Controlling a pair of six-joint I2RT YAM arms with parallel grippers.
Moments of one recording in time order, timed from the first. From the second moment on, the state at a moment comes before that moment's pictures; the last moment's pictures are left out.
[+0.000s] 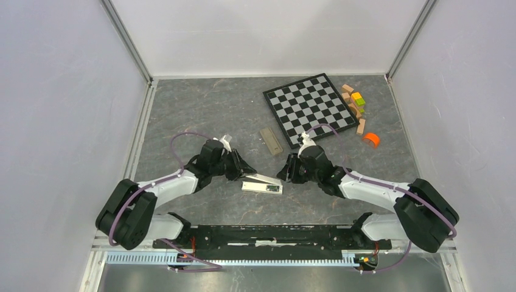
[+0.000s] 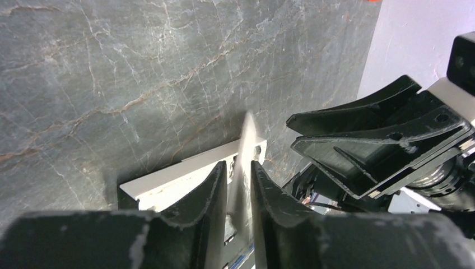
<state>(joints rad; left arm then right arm) -0.52 1.32 0.48 0.18 0.42 -0.98 0.75 1.29 0.51 0.12 -0.09 0.77</state>
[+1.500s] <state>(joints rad) -0.51 1.03 0.56 0.16 0.86 -0.98 0.75 0.75 0.32 0.31 -0.42 0.93</state>
